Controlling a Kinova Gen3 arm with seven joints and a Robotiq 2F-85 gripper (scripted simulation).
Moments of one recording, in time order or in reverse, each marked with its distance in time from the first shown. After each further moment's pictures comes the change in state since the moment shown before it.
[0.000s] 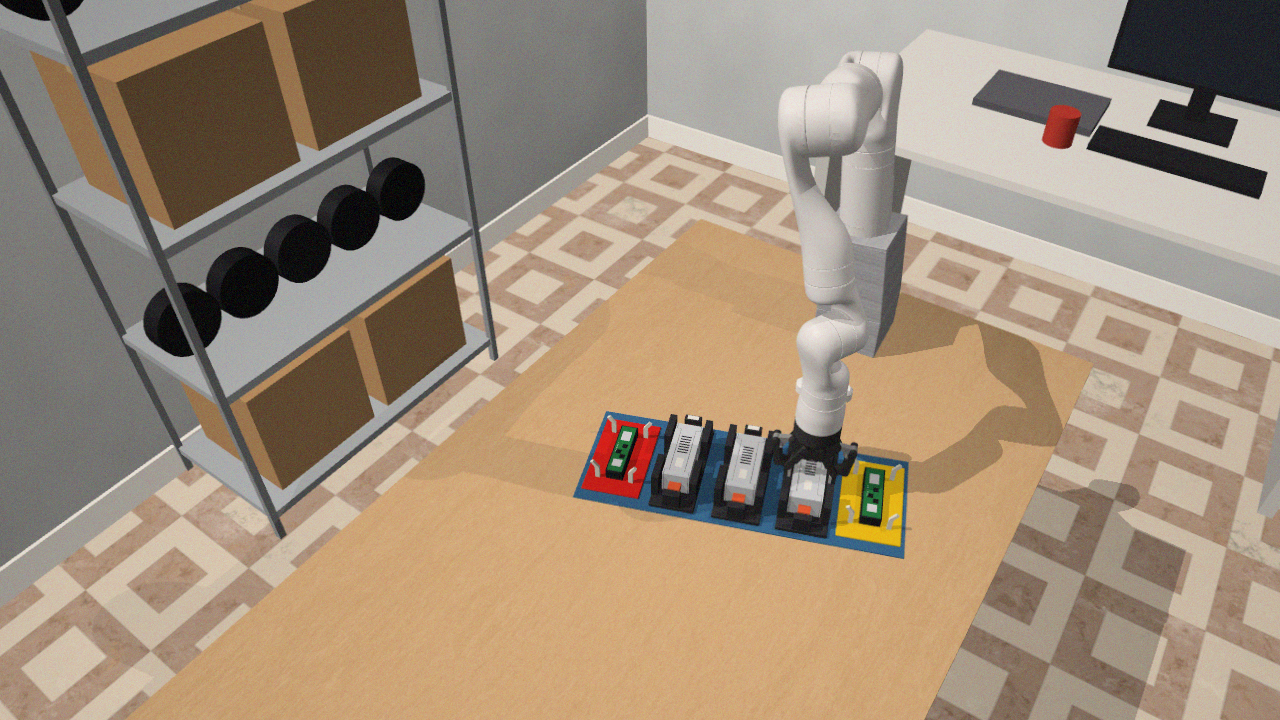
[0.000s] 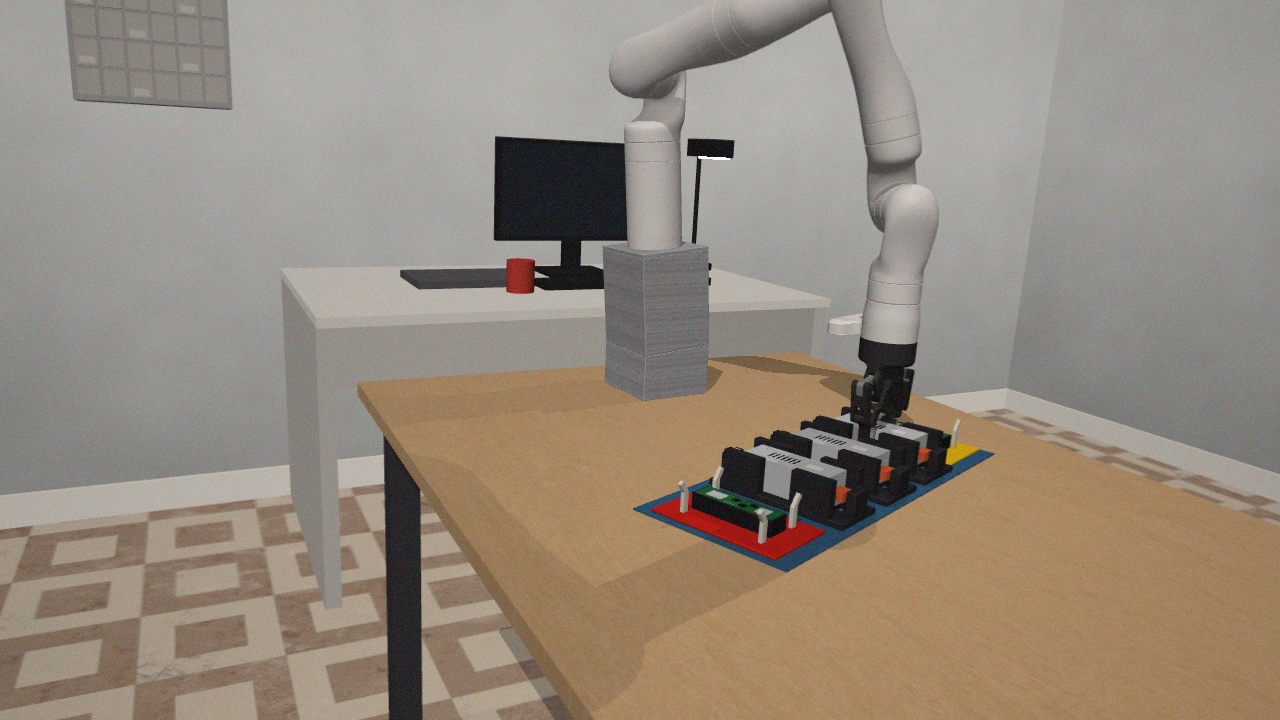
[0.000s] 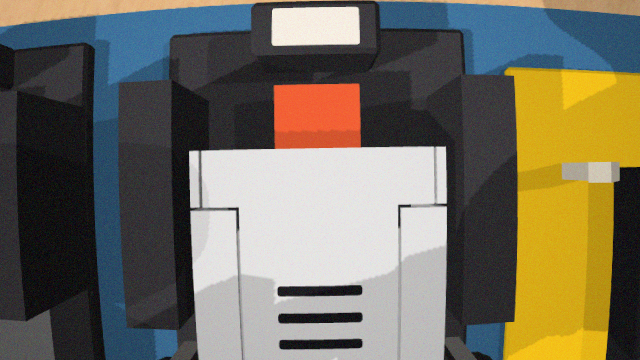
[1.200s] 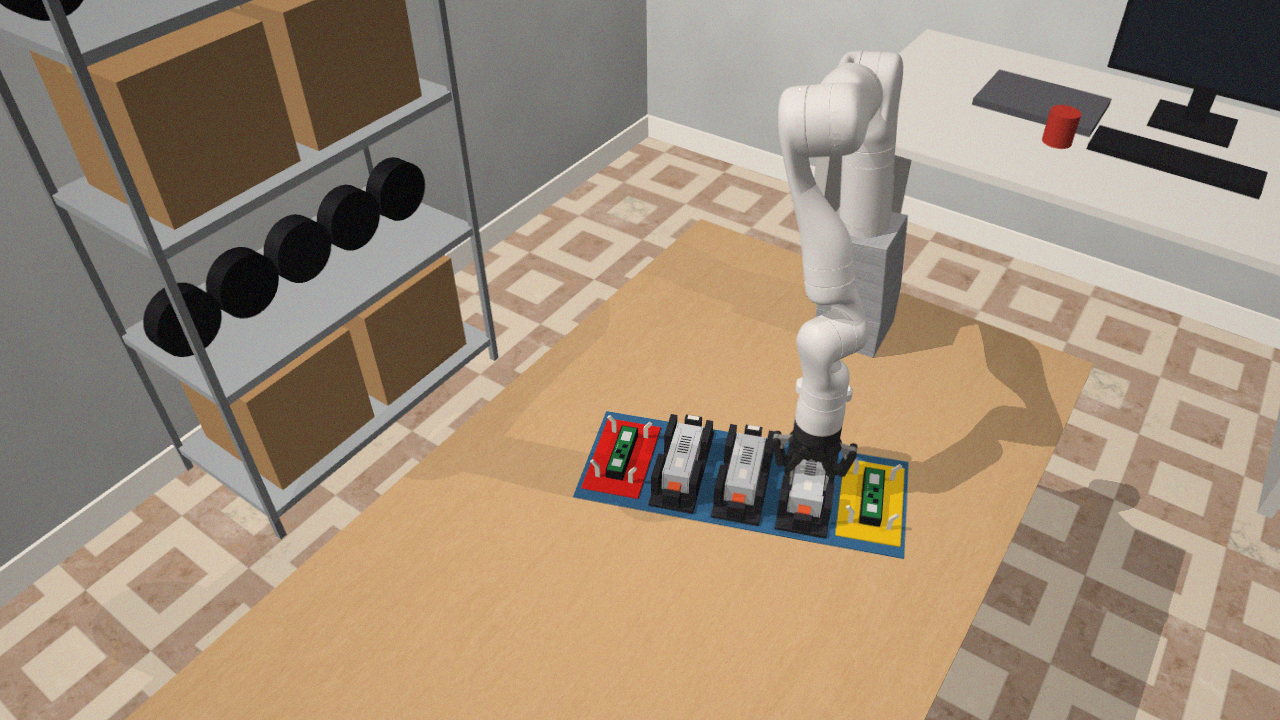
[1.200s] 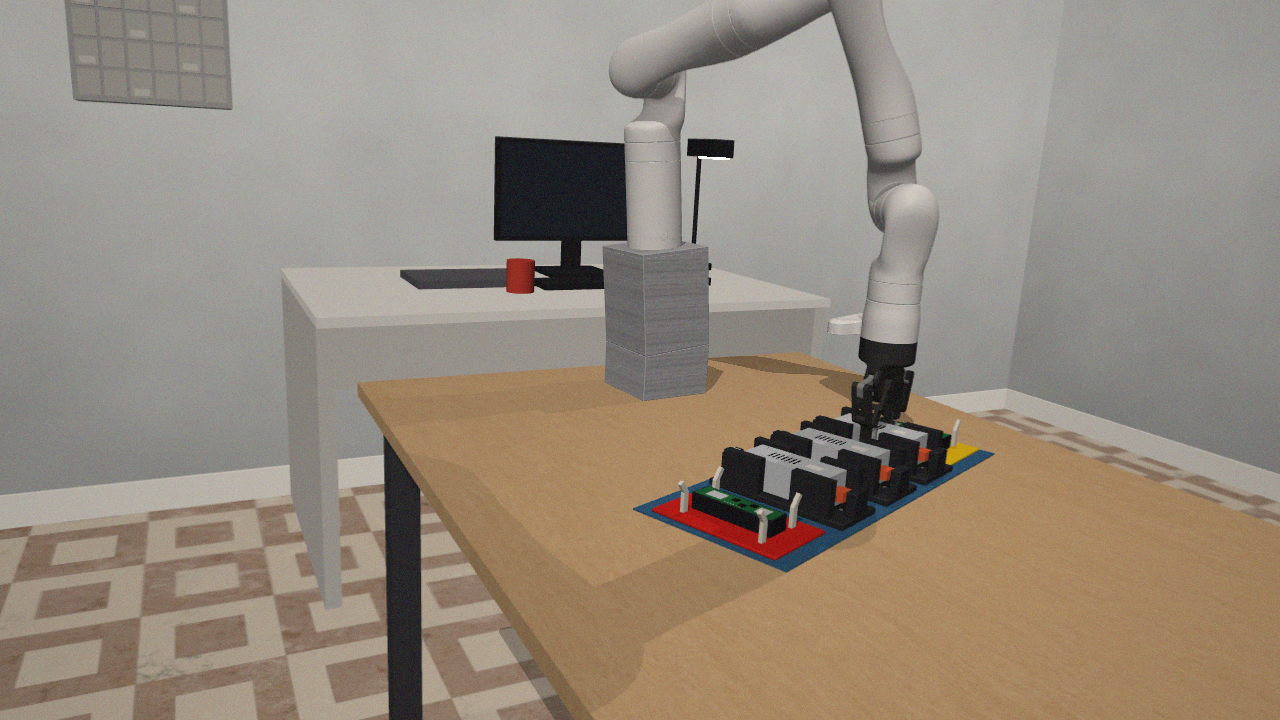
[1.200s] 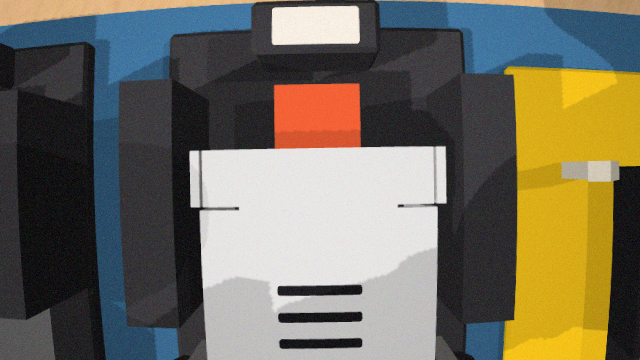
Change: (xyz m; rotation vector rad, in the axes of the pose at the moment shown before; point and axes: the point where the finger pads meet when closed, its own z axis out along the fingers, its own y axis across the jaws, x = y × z) arm 0.000 0.000 0.000 0.000 -0.001 0.000
